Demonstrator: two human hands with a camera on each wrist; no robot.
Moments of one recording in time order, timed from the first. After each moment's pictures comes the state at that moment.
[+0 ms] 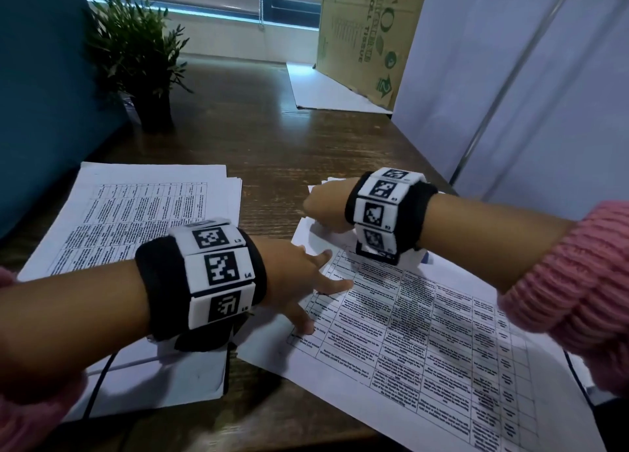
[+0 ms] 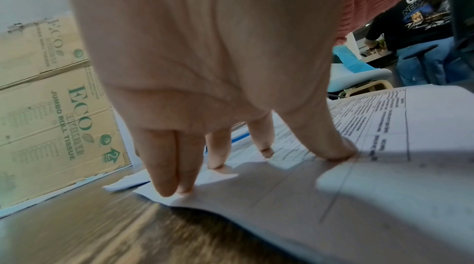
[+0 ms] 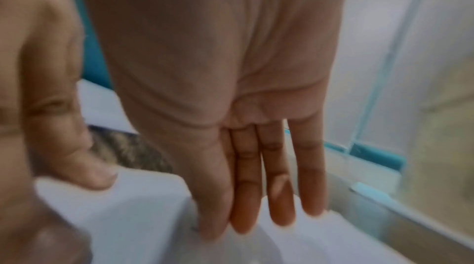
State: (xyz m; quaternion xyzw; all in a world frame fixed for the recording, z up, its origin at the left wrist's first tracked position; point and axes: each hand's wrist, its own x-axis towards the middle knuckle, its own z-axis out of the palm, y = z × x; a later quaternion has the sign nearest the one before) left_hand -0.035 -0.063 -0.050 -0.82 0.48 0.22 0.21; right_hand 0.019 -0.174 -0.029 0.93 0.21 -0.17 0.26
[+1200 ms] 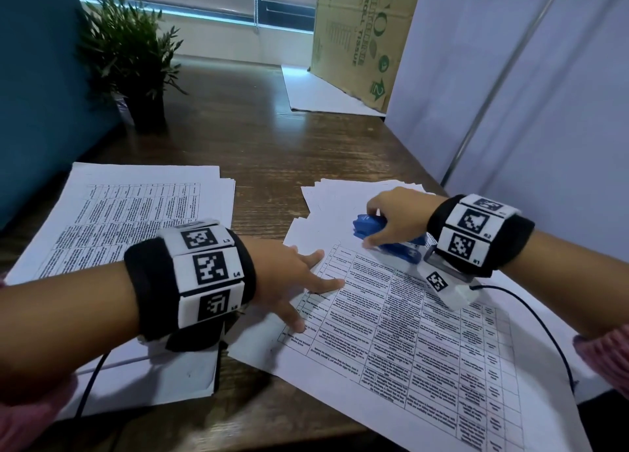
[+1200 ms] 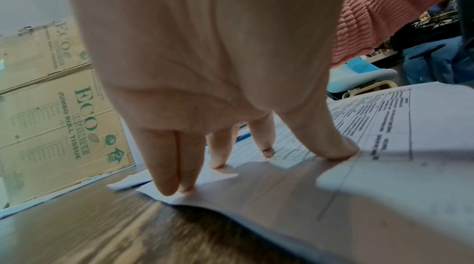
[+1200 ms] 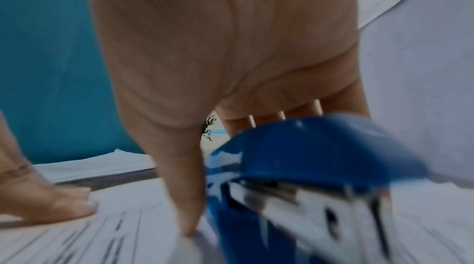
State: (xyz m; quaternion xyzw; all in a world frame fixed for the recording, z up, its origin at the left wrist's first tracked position) left_hand -0.033 -0.062 -0.052 -0.83 0.47 0.24 0.19; right_hand -0.012 -0.273 -0.037 0.99 0.07 -0.10 0.07
